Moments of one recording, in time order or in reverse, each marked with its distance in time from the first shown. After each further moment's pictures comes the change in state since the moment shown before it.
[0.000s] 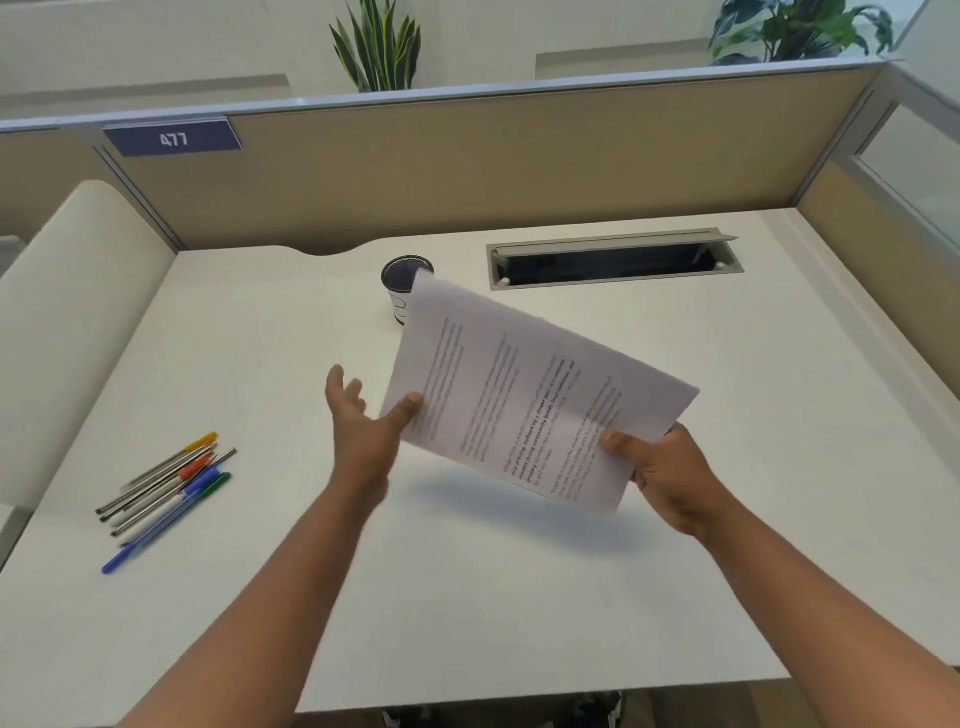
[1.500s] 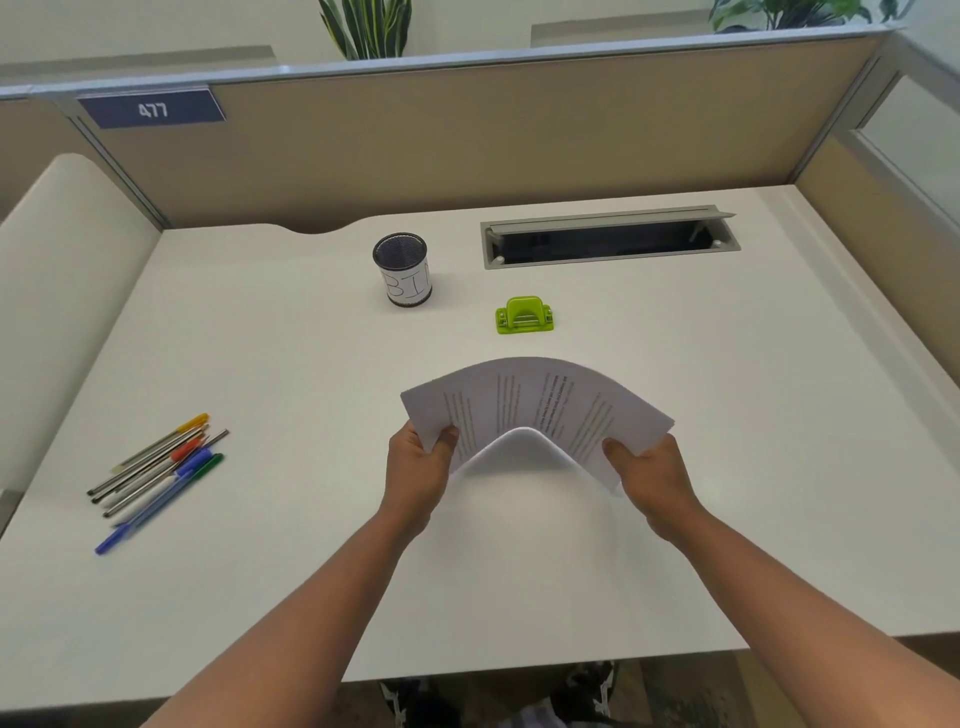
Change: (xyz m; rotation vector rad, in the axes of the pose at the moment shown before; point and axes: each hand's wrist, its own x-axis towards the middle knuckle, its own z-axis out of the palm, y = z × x) left_hand -0.042 -0.061 0.033 0.093 -0.148 0.046; right_hand -0.010 0.044 -0.011 -0.437 0.244 -0.014
